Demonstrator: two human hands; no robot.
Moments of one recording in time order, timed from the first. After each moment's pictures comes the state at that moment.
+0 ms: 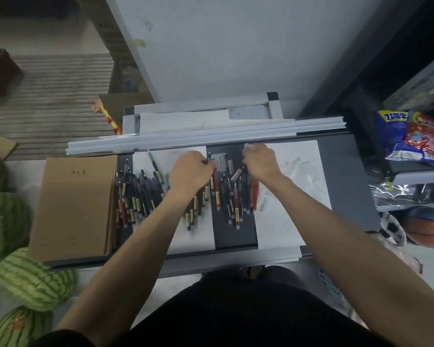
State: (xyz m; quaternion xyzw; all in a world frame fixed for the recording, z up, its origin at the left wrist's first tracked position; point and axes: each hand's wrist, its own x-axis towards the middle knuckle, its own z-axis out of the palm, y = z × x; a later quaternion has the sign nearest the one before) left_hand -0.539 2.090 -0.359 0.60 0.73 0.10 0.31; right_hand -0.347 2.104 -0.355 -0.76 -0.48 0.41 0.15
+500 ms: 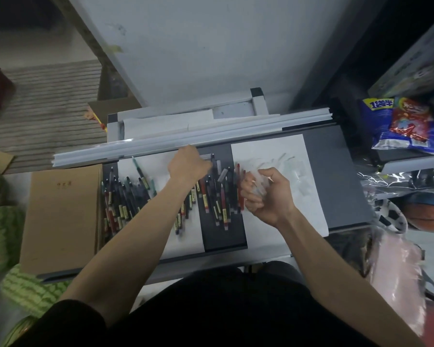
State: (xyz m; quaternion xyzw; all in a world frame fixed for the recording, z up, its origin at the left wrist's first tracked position) left_hand -0.497 2.119 -0.356 0.60 0.75 -0.02 0.28; right_hand -0.295 2.014 -0.352 -0.34 -0.03 0.84 0.42
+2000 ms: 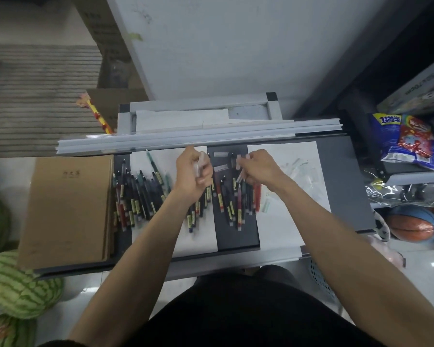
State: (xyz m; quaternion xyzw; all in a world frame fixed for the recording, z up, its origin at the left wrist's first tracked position) left_hand -0.545 2.080 -0.353 0.17 0.48 0.41 0.75; right_hand -0.354 2.093 -0.340 -0.72 -0.44 0.52 0.15
